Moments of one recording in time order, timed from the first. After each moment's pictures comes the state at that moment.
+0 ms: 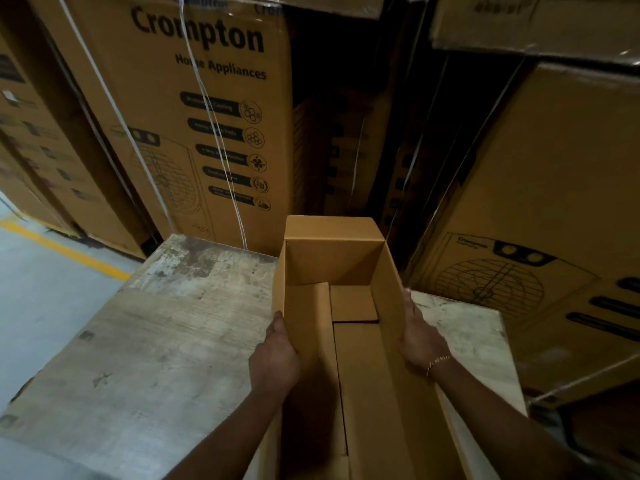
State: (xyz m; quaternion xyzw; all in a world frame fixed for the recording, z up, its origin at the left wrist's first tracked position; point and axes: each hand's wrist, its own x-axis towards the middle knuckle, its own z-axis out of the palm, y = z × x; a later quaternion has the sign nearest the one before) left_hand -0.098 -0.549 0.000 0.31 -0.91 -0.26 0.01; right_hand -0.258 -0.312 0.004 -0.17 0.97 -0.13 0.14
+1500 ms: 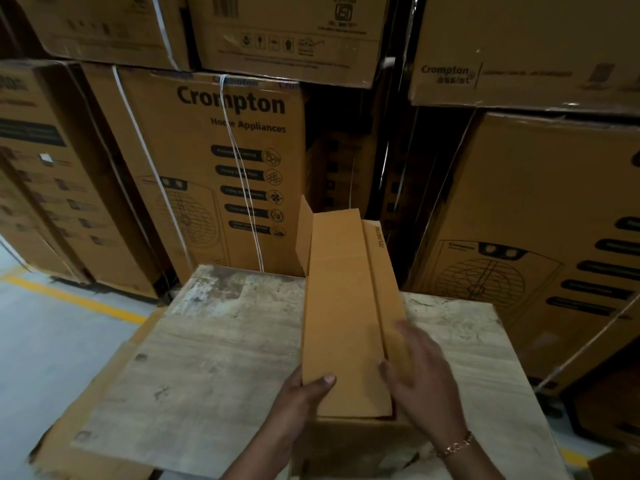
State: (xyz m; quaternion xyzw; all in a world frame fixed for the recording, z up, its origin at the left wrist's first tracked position) left_hand 0.052 -0.567 0.074 0.22 -0.56 -0.80 -0.05; right_hand -0.009 -0.371 0.132 -0.12 0.94 -0.31 -0.02
